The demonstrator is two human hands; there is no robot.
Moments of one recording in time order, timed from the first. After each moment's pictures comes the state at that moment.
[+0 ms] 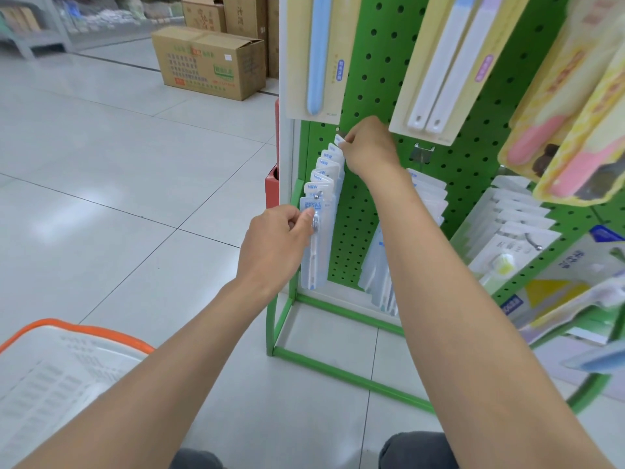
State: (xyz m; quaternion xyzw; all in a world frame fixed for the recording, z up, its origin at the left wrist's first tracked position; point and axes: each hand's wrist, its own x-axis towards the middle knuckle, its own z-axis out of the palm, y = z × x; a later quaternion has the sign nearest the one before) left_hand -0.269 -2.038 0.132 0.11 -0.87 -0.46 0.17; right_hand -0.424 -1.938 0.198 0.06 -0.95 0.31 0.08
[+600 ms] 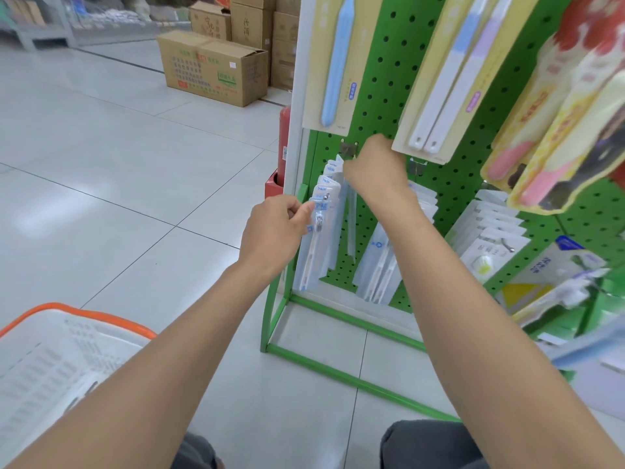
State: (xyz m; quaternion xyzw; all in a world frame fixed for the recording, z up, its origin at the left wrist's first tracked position) left_hand -0.259 -2.051 0.143 0.09 -0.85 -0.48 0.19; right_hand -0.359 -1.931 0.213 0.06 -0.96 0.25 0.13
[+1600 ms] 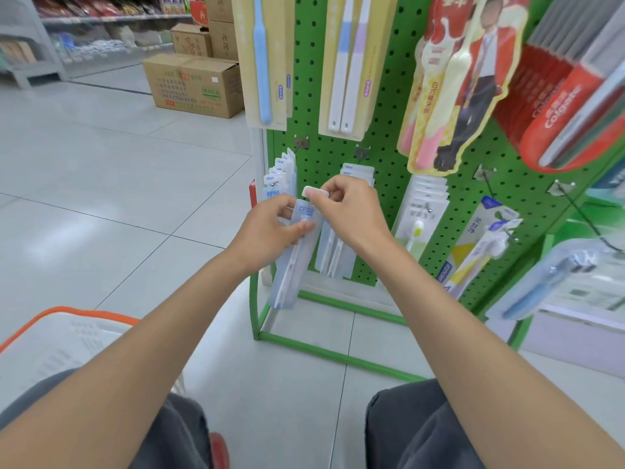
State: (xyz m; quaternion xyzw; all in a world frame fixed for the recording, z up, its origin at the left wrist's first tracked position) left_hand -0.223 -1.996 0.162 0.00 -0.86 -0.51 0.09; right_hand -0.261 -1.852 0.188 0.15 -0.87 0.47 0.10
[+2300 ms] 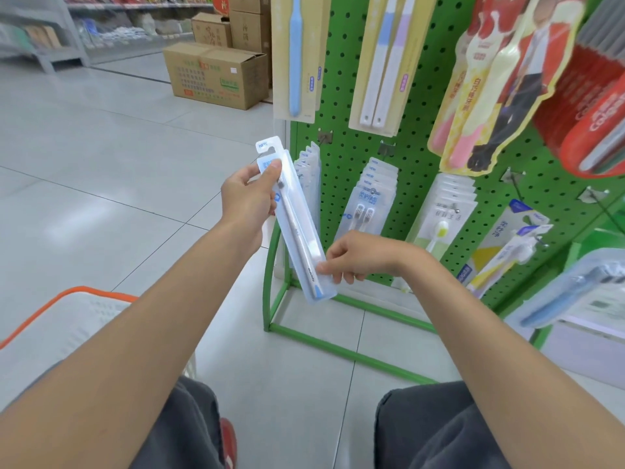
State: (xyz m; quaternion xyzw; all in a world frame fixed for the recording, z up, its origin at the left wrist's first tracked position) left_hand -0.226 -2.024 0.183 0.20 -0.58 -0.76 0.20; right_hand -0.255 -1.844 0.164 0.26 -0.89 0.24 -0.30
